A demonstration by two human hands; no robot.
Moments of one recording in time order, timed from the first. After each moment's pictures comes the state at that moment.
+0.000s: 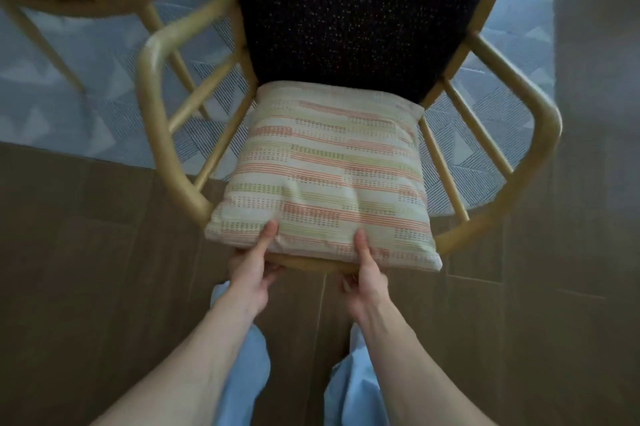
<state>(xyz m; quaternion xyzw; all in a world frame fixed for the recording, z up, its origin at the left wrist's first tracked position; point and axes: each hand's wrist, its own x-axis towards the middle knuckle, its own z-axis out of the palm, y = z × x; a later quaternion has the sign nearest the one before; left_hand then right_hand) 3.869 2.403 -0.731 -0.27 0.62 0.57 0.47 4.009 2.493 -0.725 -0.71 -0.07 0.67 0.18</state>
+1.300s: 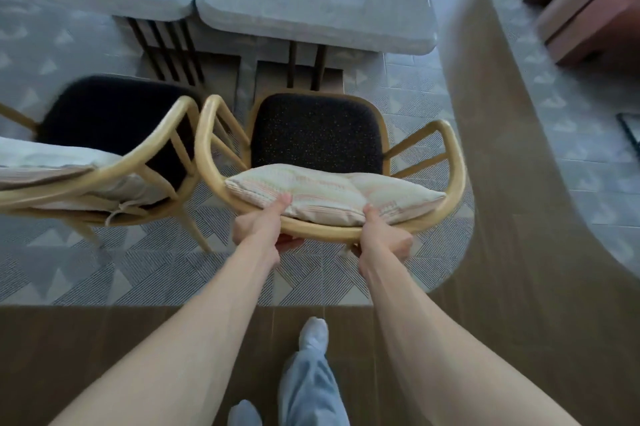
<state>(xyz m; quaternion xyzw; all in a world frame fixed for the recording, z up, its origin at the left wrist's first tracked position) 3.682 2.659 -0.410 -0.19 0.68 0.53 0.46 3.822 2.729 -0.429 -0.83 -0.19 0.45 0.27</state>
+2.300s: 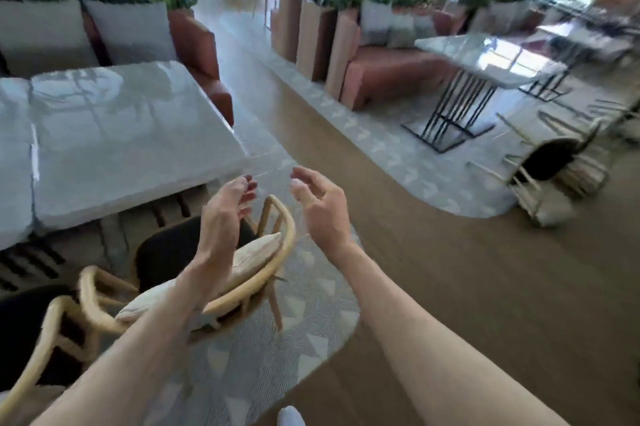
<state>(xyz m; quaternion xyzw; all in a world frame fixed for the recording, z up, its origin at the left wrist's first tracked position) 3.776 2.717 -0.133 0.41 0.51 0.57 0.50 3.924 2.718 -0.108 -0.57 -0.52 0.41 0.48</state>
